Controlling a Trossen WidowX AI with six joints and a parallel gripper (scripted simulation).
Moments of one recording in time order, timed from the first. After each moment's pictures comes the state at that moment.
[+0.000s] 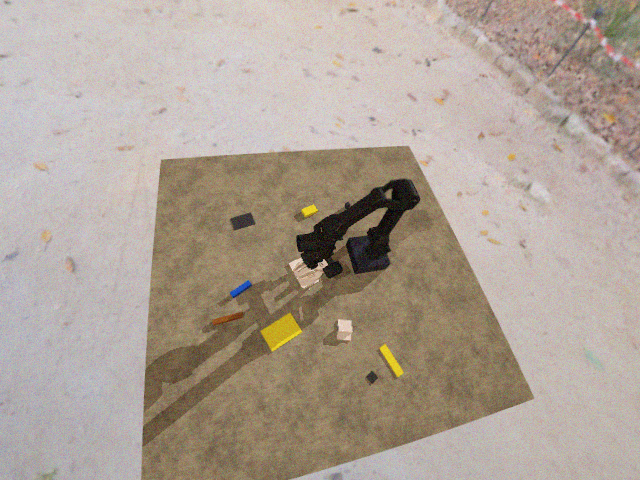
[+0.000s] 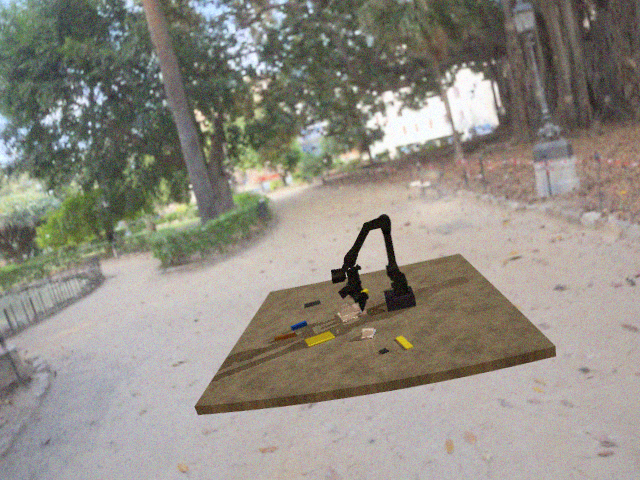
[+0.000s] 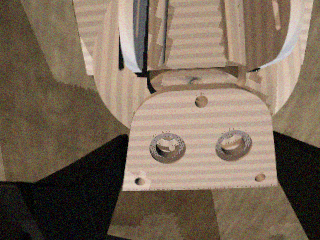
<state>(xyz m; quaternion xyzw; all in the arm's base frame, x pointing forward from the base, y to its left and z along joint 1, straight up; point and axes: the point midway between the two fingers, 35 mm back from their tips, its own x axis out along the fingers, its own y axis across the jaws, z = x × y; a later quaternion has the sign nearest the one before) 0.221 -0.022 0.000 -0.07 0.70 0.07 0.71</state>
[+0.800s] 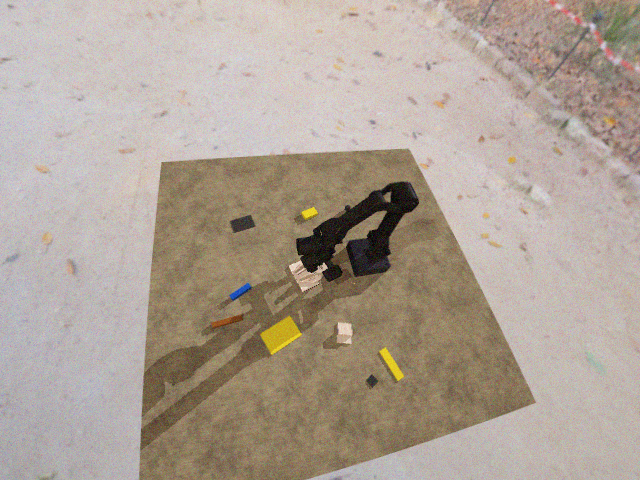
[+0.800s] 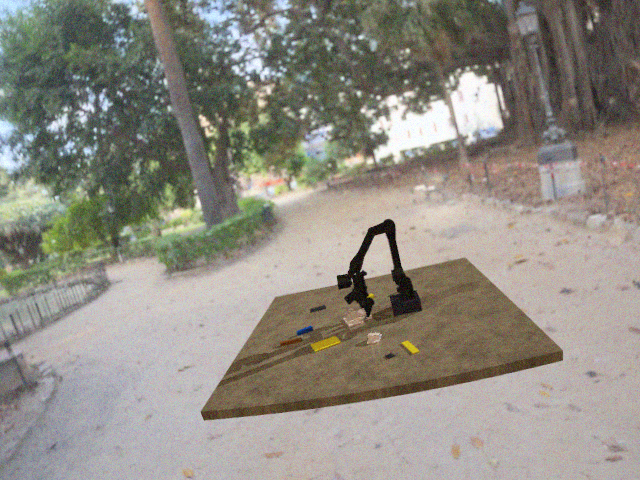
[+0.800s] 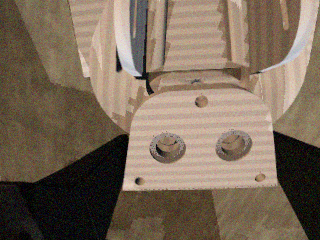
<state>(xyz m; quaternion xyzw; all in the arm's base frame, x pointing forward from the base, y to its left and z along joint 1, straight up) 0.221 -0.022 -0.005 -0.07 0.70 0.07 0.71</state>
